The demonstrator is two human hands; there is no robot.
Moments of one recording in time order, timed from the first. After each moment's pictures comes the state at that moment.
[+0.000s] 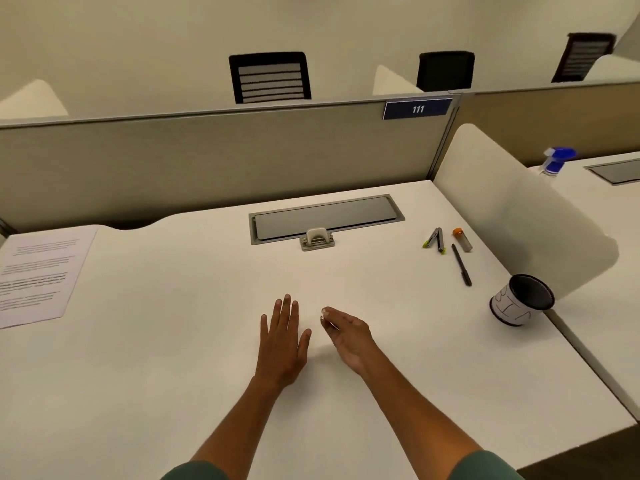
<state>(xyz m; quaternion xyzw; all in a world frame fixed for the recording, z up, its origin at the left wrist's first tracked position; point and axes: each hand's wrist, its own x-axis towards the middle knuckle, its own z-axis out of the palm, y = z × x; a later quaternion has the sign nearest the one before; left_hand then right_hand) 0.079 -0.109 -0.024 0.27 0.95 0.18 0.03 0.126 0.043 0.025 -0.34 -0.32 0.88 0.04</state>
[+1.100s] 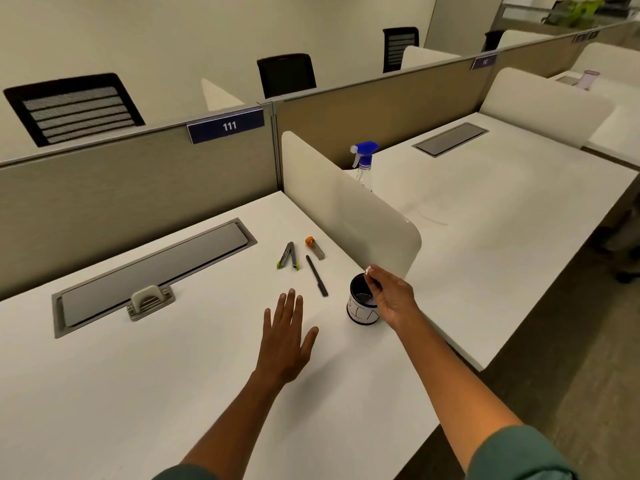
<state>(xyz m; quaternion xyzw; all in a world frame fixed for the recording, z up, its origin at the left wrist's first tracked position) 0.127 0.208 -0.002 0.48 0.86 0.15 0.05 0.240 0.407 0.080 -0.41 -0.25 0.80 0.37</state>
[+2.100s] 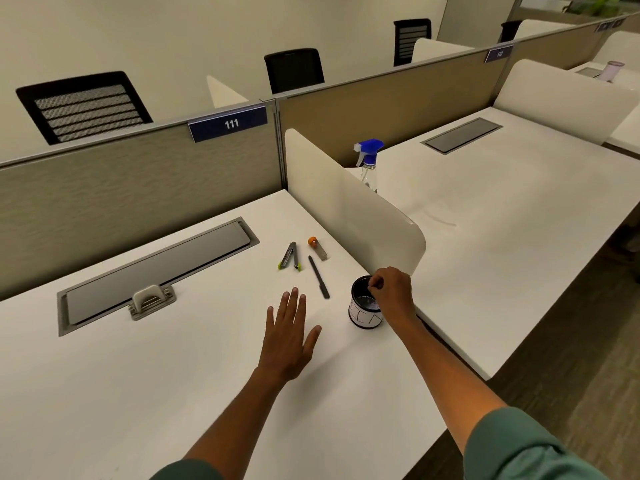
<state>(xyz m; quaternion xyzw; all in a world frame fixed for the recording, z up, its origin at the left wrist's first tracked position) 0.126 0.224 -0.003 0.47 0.87 0.13 0.05 0.237 0.436 0.053 -0.44 -0.83 0.29 0.20</state>
